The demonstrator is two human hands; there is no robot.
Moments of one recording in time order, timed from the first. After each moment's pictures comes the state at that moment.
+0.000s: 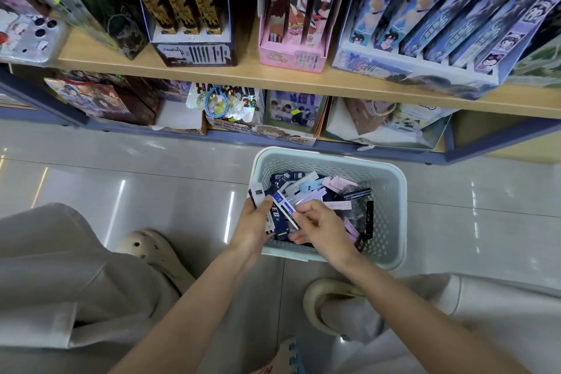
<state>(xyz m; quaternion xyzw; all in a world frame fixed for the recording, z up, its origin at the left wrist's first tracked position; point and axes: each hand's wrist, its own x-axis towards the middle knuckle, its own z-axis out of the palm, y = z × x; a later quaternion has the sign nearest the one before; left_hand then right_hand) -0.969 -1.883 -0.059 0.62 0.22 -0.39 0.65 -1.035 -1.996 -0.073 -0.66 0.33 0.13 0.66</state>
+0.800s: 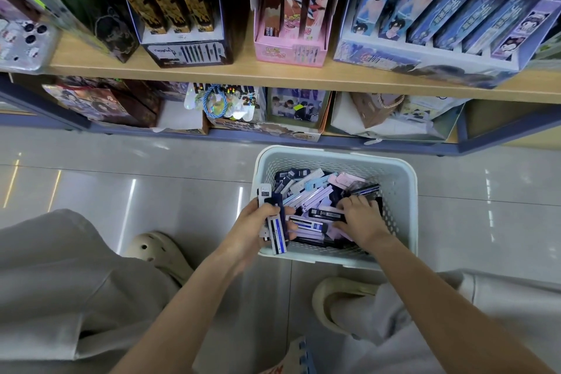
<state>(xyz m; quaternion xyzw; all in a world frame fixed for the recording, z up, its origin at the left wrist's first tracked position) -0.957 -1.868 -0.049 0.61 0.17 -0.50 0.59 -1.049 -2.074 -0.151 -0.93 0.15 0.31 0.10</state>
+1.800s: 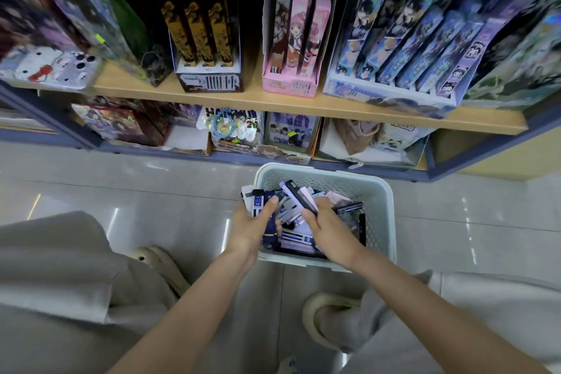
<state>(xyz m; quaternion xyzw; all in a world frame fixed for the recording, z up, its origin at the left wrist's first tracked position) -0.969 -1.875 -0.020 0.66 0.18 -0.32 0.66 -1.037 -2.010 -0.031 -0.84 0.21 0.16 0.47</state>
